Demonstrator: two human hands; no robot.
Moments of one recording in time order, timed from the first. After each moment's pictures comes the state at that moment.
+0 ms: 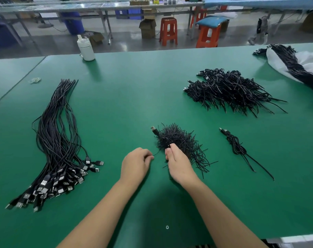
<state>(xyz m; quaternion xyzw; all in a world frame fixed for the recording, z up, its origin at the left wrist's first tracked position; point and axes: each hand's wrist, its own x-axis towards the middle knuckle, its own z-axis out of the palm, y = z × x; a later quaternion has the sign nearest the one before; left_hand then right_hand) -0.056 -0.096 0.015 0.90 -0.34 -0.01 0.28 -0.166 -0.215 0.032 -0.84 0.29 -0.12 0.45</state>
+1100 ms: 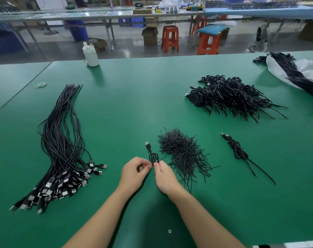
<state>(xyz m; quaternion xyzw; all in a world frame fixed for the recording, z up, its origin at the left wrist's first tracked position) -0.055 -0.071 -0.001 0.83 -0.28 -0.13 0.46 -0.144 -0.172 0.003 -0.78 0.34 -0.03 0.52</state>
